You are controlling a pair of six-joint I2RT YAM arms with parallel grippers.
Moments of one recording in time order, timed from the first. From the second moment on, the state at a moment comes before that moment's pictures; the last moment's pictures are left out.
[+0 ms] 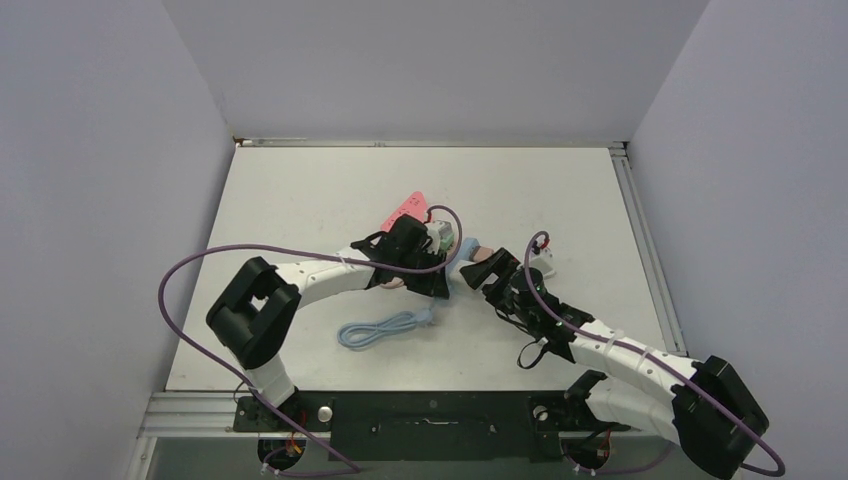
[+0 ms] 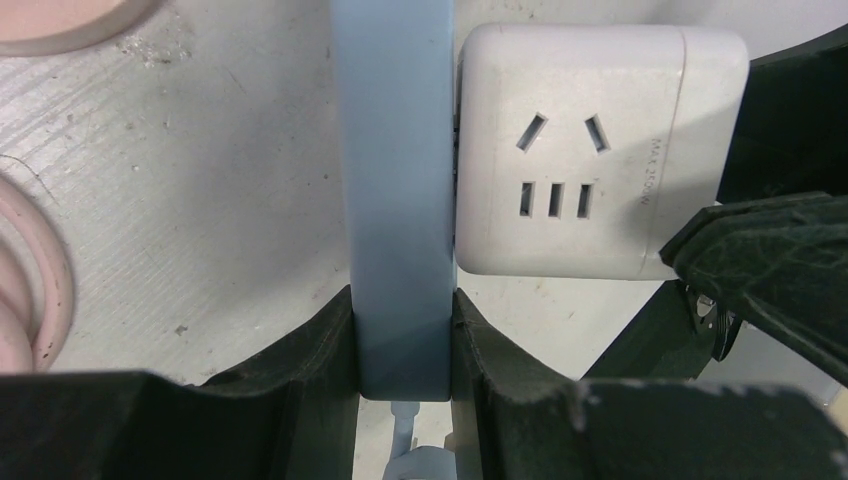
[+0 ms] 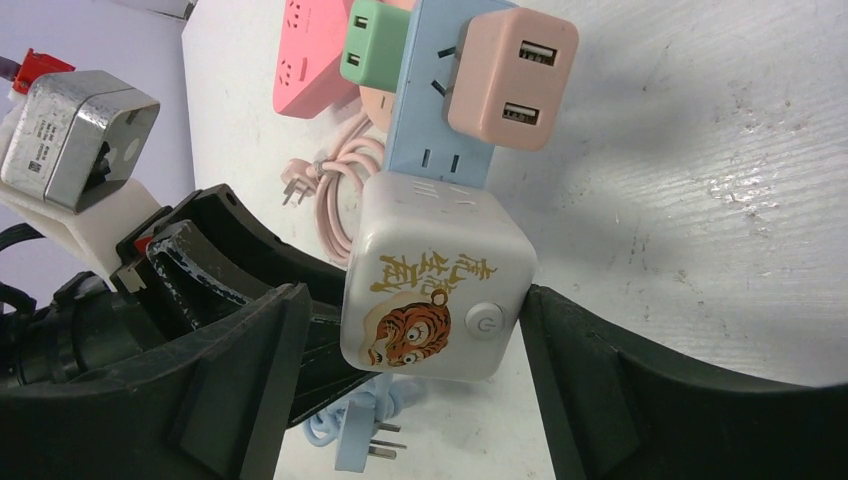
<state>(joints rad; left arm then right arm) -0.76 1.72 1.05 -0.19 0.34 -0.46 0.70 1.03 0.38 0.18 0.21 1.14</state>
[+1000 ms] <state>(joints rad) -0.77 1.65 1.02 -0.13 0.41 -0.54 0.85 0.99 0.39 0.14 0.45 1.32</state>
